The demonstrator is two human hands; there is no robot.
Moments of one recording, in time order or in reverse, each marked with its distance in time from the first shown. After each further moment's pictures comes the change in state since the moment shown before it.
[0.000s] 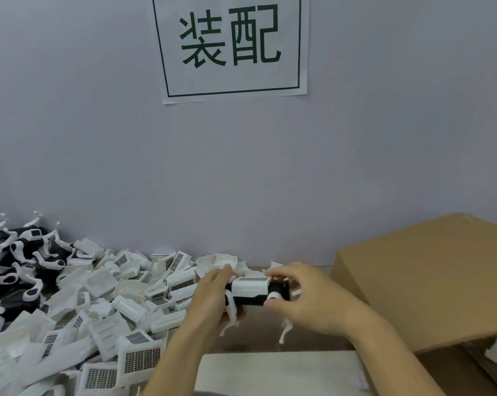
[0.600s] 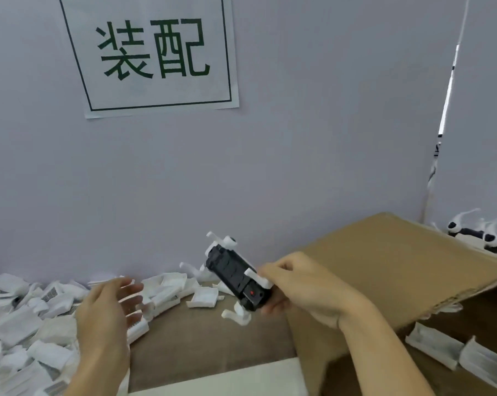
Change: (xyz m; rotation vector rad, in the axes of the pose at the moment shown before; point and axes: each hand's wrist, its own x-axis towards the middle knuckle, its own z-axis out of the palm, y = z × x) left_hand -0.010 0.029 -0.006 -0.105 0.442 0.272; right_hand -0.029 0.006 -0.067 0.519 0.035 0.187
